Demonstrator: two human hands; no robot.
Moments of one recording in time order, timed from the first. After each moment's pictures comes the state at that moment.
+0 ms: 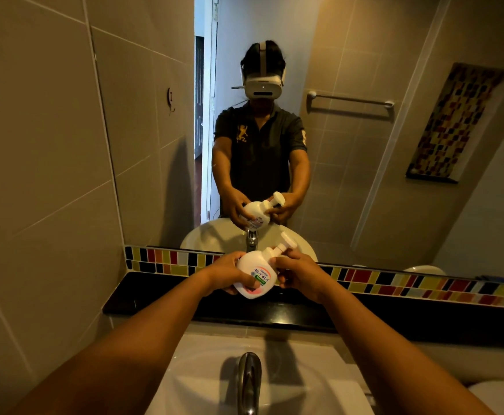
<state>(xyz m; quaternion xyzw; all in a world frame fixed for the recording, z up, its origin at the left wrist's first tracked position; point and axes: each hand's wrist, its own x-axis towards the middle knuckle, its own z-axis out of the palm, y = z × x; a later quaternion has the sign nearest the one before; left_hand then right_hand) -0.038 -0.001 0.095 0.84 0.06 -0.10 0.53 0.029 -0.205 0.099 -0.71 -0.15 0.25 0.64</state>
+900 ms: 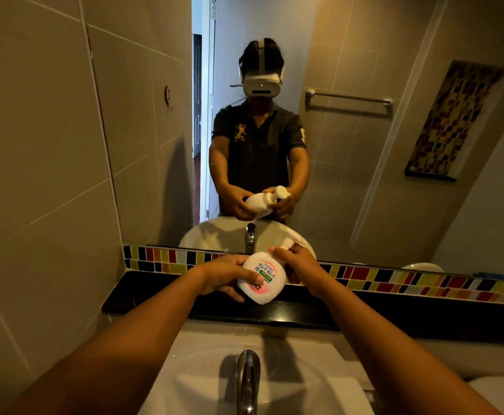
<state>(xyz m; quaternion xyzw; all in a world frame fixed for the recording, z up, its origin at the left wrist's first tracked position) -0.045 -0.001 0.103 0.77 0.03 -0.19 0.60 0.020 -0.200 0.109 -0.77 -0.17 0.15 0.59</state>
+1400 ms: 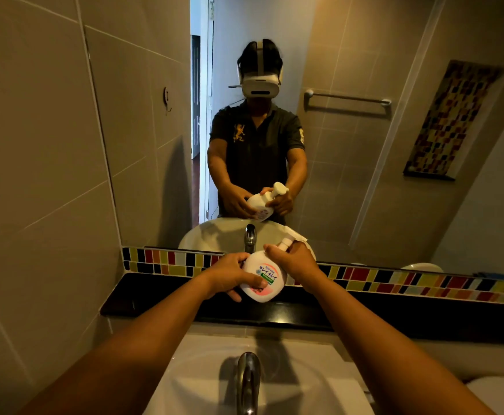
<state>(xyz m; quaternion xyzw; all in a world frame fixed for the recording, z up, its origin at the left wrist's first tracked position) -0.048 -0.014 0.102 0.82 0.02 -0.09 0.56 0.024 -0.187 0.113 -0.81 -0.16 0.06 0.56</state>
